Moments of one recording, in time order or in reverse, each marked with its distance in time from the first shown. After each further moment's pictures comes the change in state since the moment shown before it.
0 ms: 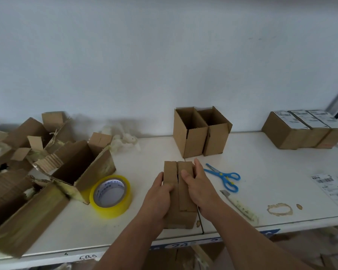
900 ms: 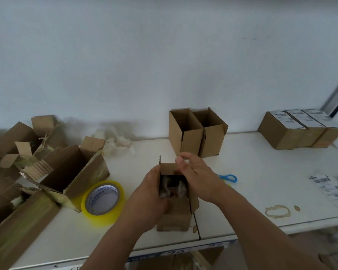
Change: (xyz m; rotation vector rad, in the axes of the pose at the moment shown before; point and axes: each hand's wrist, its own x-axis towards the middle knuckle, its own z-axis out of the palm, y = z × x) left_hand -0.001 0.020 -0.022 0.792 -0.062 0.446; right_hand 0.006 -0.028 -0.034 -0.468 -0.146 -0.306
